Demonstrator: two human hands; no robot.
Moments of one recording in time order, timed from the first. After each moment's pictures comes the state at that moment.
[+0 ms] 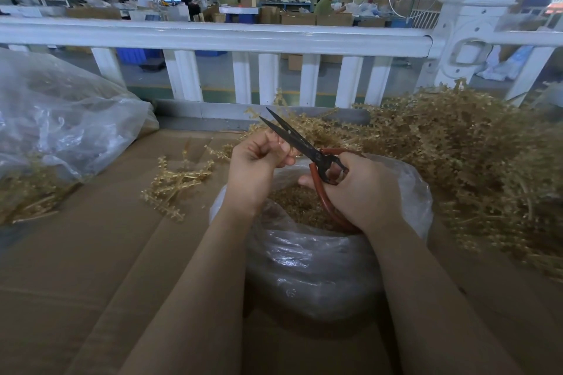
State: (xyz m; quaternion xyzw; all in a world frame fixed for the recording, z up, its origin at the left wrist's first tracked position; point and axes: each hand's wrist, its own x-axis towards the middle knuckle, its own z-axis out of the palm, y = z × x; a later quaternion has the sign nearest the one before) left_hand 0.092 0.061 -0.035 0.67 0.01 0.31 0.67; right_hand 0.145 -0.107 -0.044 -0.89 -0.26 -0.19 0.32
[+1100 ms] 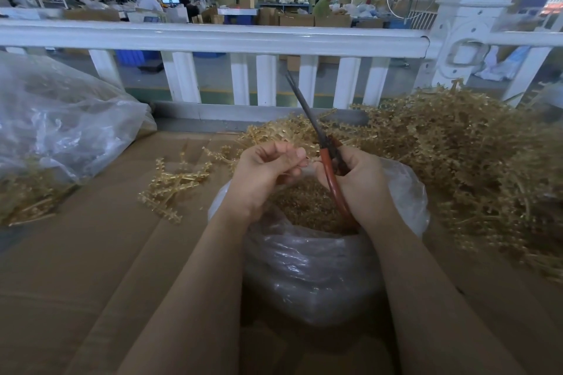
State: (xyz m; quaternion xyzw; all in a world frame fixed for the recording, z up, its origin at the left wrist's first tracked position) left_hand 0.091 0.056 -0.032 0.63 0.00 0.17 0.75; right_hand 0.147 -0.101 -0.044 -0.74 -0.27 -0.06 0.62
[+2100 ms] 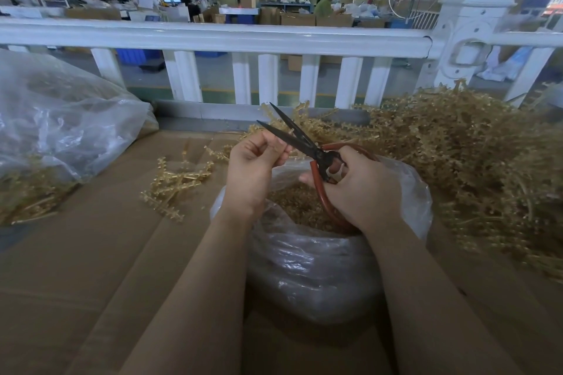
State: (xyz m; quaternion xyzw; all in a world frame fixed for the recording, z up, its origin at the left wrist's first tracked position) left_hand 0.097 0.061 -0.039 0.62 -0.01 0.30 0.73; right_hand 0.144 -0.105 -0.044 -0.88 -0.26 -0.24 0.31
